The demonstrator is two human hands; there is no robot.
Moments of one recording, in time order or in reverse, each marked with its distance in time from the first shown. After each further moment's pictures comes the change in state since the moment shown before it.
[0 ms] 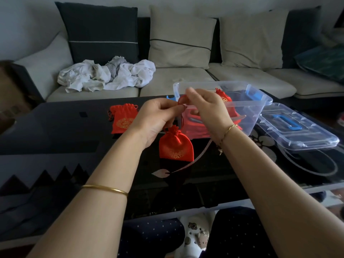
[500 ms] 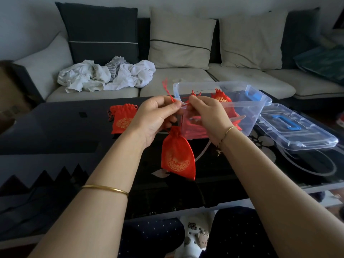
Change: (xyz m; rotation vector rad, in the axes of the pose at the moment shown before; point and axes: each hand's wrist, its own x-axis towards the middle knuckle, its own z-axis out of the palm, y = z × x) left_hand 0.000 0.001 -0.002 -0.114 0.021 -0.038; right_hand 0.004 0.015 0.001 0.014 0.000 0.134
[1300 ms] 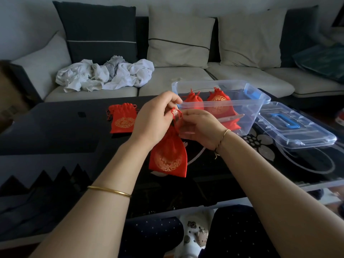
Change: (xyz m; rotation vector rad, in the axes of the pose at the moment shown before) left_hand 0.003 -0.018 -0.001 0.736 0.119 0.521; right_hand -0.007 0.013 0.000 0.269 -0.313 0.291
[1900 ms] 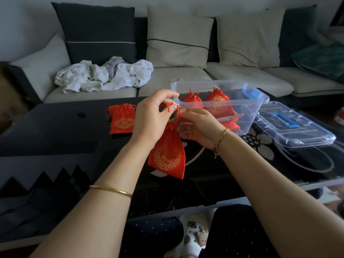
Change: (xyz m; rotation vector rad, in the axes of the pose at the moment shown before) left_hand 0.001 -0.002 0.003 -0.145 0.149 -0.010; right_hand 0.003 0.001 0.000 0.045 -0.018 -0.023
